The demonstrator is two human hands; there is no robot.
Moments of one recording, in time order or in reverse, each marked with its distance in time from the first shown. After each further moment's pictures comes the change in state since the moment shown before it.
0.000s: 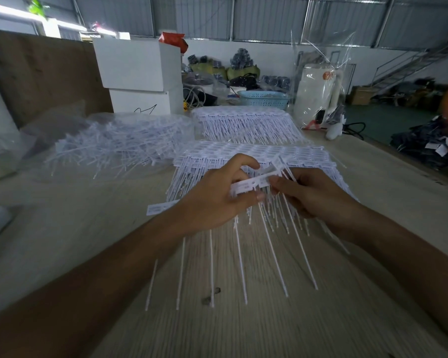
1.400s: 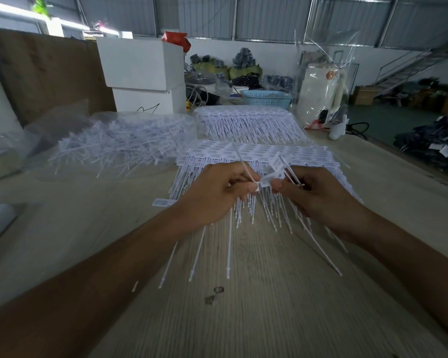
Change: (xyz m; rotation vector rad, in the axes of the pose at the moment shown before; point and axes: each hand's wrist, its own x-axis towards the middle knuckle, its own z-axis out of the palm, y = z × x) left_hand 0.006 -0.004 -0.004 -0.009 0.072 -0.009; right_hand -0.001 0.006 0.001 -0.066 0.007 -0.295
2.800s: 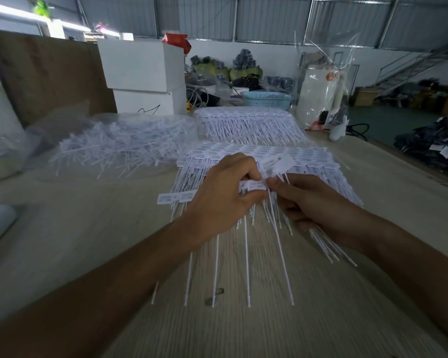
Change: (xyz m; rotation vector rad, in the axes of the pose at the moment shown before) left_hand -0.004 0.011 0.015 0.188 0.230 0.169; right_hand -0.001 -0.013 0.006 0.235 -0.105 0.422
